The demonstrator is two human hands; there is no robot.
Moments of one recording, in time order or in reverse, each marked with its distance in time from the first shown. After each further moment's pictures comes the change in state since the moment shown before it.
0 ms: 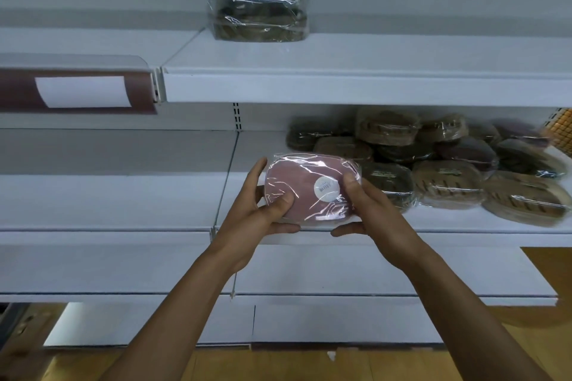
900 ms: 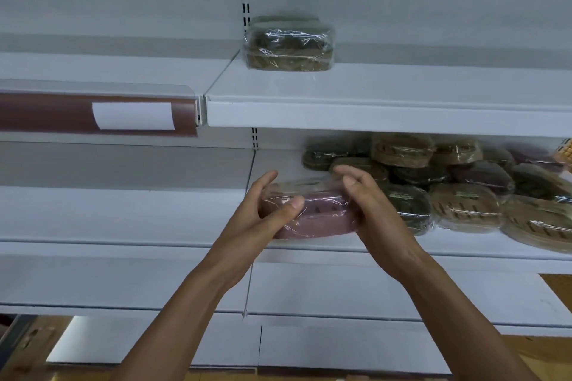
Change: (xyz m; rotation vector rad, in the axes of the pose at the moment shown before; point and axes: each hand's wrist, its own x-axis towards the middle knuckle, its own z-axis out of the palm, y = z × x) left_hand -0.020 0.036 -0.026 0.225 0.017 0.031; right_hand -0.003 -0.034 0.036 0.049 -0.048 -0.131
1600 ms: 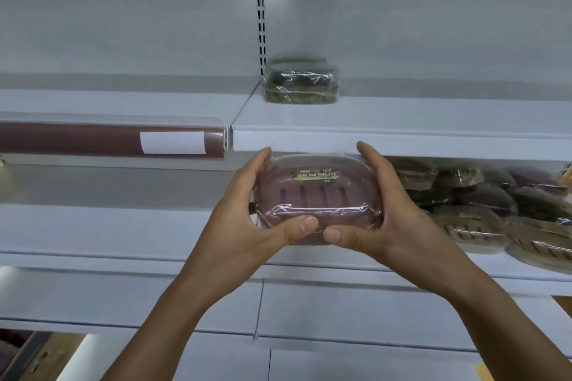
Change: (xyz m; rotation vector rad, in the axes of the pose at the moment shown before) left_hand -0.063 0.071 -0.020 0.254 0.132 0.374; right_hand -0.057 -0.082 0.005 -0.386 -0.100 -0.230
